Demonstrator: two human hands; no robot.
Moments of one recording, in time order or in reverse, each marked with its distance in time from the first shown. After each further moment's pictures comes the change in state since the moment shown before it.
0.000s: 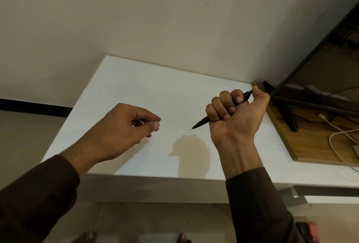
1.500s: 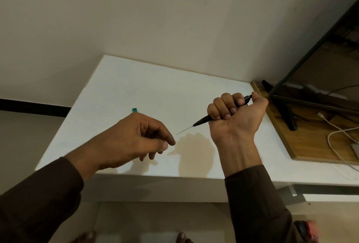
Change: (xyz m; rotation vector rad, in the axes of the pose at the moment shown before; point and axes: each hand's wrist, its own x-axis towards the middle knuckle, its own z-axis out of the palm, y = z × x) left_hand -0.020 0.045 0.008 -0.054 -0.283 -0.037; right_hand 0.003 -0.007 -0.007 0.104 0.127 0.032
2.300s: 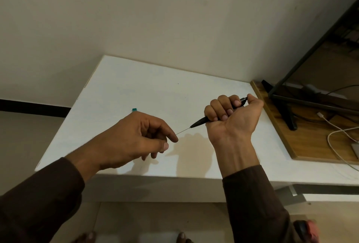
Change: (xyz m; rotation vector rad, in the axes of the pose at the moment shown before) left_hand -0.002 0.003 0.004 -0.022 -0.007 0.043; right_hand -0.003 0.002 -0.001 0.017 0.050 0.031
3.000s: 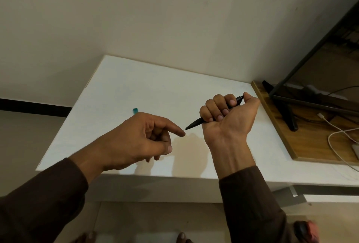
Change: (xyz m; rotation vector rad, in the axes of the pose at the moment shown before) left_hand 0.002 -0.002 0.004 -0.020 -0.023 0.014; right_hand -0.006 0.009 0.005 -0.041 -0.027 0.007
